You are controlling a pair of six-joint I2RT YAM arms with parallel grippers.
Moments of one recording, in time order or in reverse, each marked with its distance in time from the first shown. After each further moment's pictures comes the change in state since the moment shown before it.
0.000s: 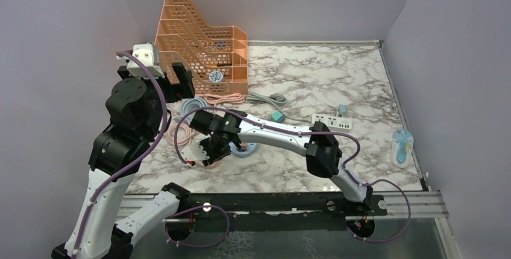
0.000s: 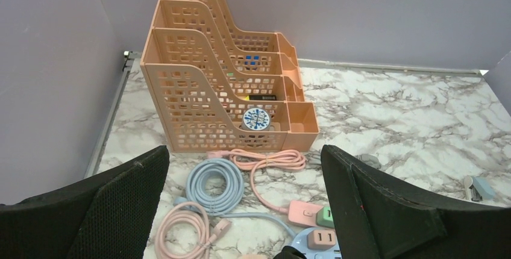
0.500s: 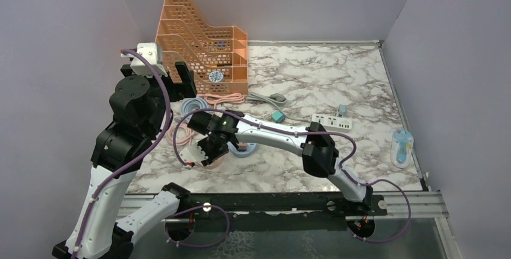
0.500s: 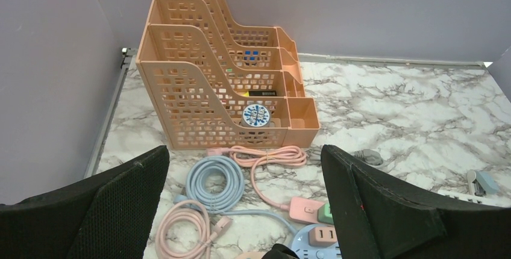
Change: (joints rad) left arm 0.000 0.014 0.000 -0.009 0.008 0.006; right arm 0.001 0.044 0.041 0.006 0.010 -0.082
